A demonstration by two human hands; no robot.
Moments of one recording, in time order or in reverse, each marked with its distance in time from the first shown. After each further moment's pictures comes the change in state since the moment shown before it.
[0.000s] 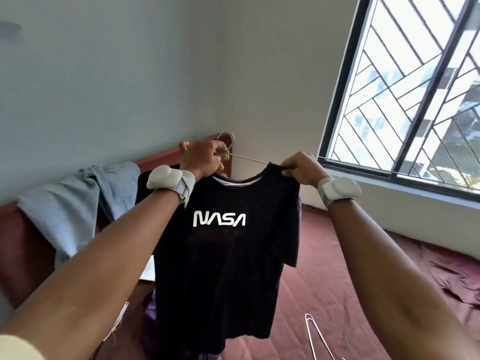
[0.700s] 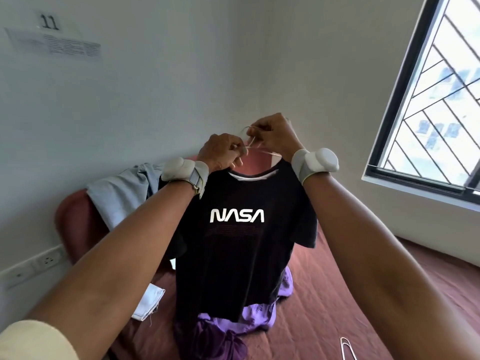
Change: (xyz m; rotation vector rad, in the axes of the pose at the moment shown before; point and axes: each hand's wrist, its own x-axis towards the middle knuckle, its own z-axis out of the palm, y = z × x) left_hand -0.007 -0.014 -0.040 -0.162 -0.105 -0.071; right_hand 0.058 -0.148 0.008 0.616 0.225 -0.295
